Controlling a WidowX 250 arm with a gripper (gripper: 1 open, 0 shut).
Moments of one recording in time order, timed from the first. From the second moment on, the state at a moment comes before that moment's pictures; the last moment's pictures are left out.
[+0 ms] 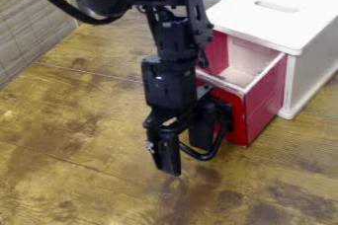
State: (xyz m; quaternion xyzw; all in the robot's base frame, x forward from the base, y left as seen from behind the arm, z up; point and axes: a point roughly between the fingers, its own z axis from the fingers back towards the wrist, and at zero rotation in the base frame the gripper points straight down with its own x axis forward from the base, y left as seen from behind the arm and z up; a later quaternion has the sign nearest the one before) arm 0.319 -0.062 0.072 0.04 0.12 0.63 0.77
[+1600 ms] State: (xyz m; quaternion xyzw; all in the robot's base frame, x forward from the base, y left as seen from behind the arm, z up) arm 0.337 -0.056 0.070 0.03 0.09 0.61 0.79
